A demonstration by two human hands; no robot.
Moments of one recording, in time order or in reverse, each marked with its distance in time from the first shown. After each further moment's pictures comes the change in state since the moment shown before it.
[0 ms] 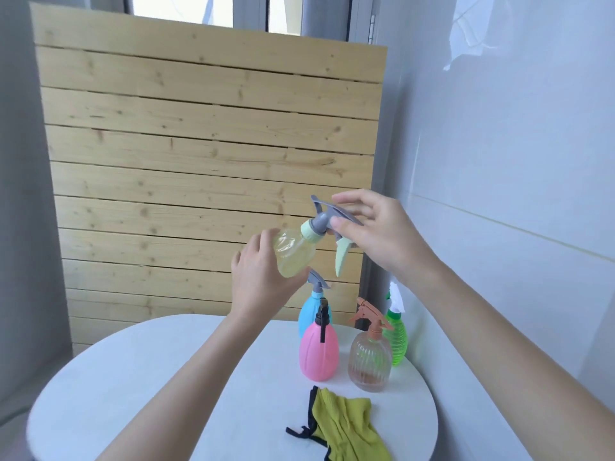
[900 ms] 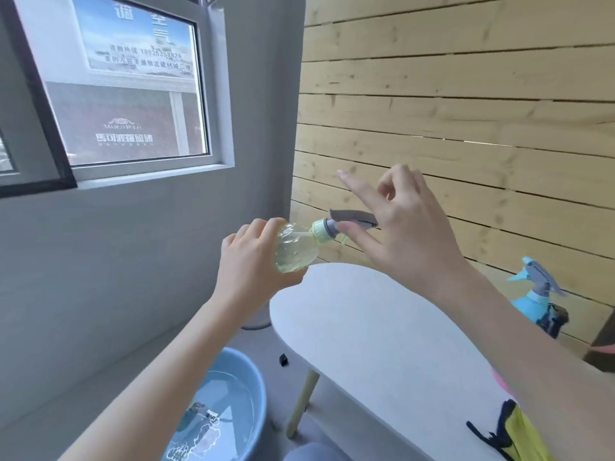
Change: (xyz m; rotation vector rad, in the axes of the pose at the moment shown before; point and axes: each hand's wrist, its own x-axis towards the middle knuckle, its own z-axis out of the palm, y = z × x) left_hand -0.099 -0.136 -0.216 0.670 0.102 -0.211; right_hand -0.020 -0.050 0.206 -0.420 -0.077 -0.792
